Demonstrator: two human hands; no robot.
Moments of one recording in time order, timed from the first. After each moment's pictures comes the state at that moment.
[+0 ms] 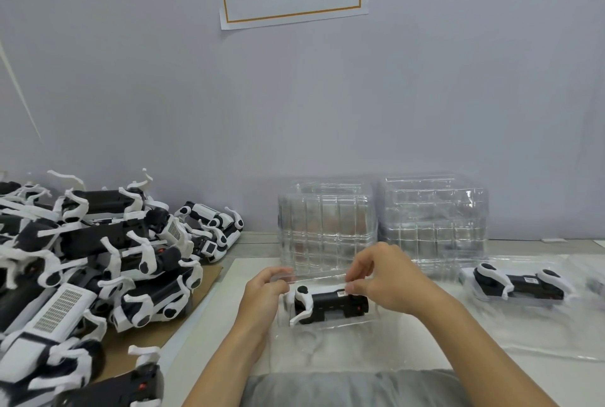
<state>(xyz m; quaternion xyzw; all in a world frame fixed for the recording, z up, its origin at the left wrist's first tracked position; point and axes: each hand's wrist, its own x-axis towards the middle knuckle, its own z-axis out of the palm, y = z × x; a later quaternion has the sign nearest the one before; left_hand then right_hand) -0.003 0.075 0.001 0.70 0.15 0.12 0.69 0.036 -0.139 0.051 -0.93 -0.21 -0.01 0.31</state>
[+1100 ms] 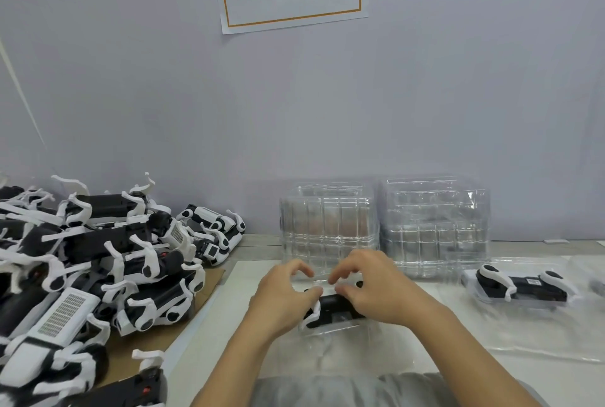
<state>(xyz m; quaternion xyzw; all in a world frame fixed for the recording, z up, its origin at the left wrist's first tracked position) -0.019 0.058 0.038 0.91 0.06 0.10 0.39 0.032 -0.124 0.043 -0.91 -0.30 -0.05 0.28</state>
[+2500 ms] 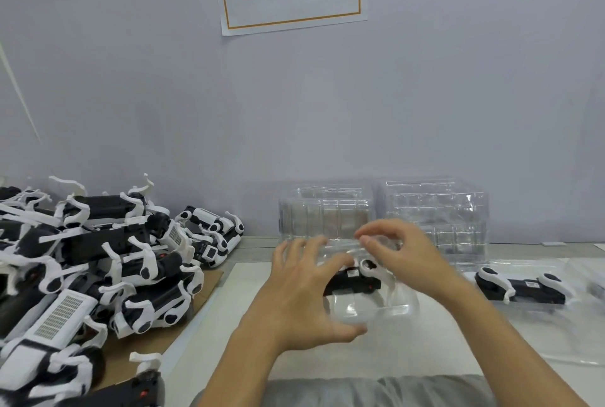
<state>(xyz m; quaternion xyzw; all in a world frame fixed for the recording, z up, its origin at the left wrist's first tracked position) -0.034 0.042 0.058 0.96 -0.17 0.18 0.08 0.038 -0.158 0.073 -0.83 -0.25 -0.12 0.49</state>
